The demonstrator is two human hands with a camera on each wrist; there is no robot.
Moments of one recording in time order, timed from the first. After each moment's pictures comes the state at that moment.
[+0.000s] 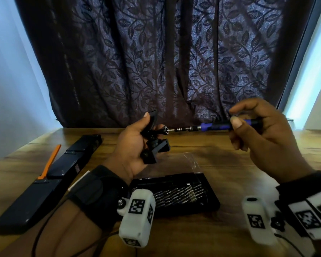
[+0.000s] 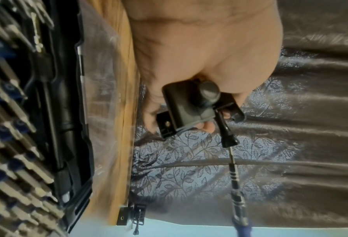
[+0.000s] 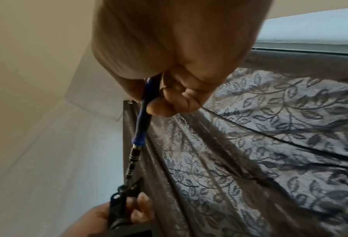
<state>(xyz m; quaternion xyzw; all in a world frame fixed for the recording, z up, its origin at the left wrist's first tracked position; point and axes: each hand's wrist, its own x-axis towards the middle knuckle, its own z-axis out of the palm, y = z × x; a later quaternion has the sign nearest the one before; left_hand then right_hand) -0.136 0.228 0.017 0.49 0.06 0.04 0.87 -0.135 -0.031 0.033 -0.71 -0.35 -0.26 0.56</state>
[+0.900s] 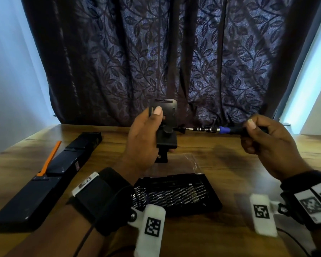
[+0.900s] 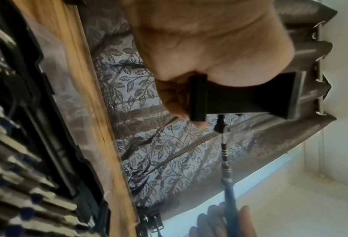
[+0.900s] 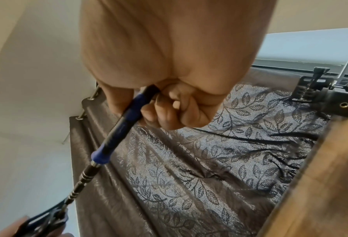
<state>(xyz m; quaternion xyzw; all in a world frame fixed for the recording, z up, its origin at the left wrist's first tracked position) -0.158 0.214 0.024 0.59 -0.15 0.21 0.77 -0.092 -0.061 0.005 -0.66 -0.32 -0.13 0.67</state>
